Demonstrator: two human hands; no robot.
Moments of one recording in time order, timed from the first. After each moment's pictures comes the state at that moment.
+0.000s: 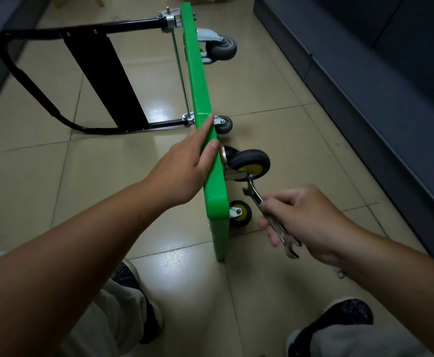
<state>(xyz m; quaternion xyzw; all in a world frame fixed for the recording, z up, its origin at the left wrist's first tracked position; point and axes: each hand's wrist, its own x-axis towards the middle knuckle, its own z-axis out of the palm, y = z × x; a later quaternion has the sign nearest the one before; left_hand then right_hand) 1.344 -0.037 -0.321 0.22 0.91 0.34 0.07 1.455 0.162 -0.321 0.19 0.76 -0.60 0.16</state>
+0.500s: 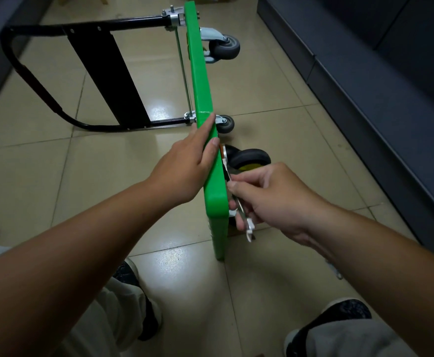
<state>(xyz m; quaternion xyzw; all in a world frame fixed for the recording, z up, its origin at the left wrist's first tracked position) 1.344 -0.035 -0.326 0.21 0.93 0.31 0.05 1.426 0.130 -0.307 0.10 0.73 -0.65 0.17</state>
